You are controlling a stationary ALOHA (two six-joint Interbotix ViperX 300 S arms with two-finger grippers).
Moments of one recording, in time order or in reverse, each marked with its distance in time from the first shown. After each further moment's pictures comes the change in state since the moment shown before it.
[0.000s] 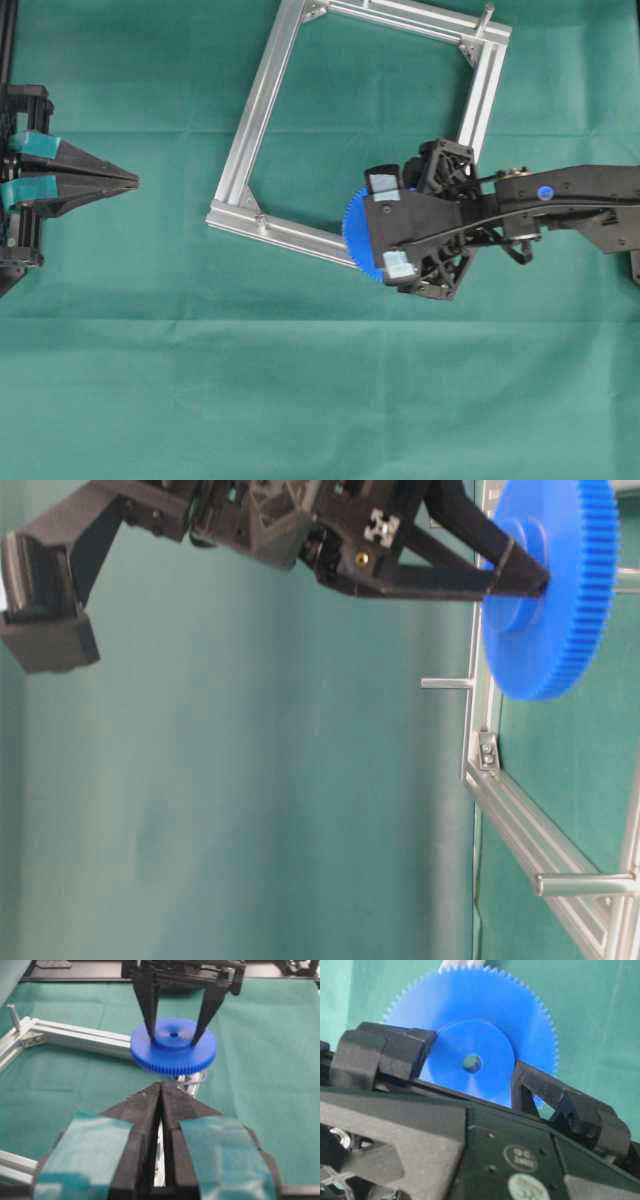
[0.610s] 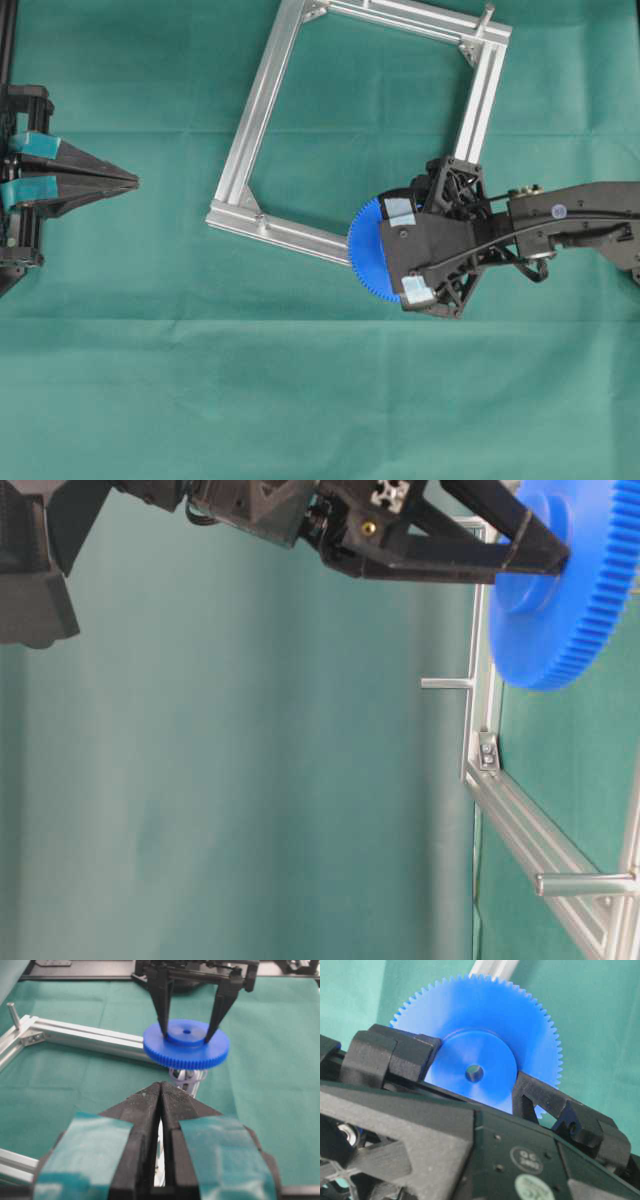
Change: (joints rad) left arm 0.000 0.000 0.000 0.000 0.006 0.000; right arm 0.055 -0.011 0.020 0.011 -0.055 0.048
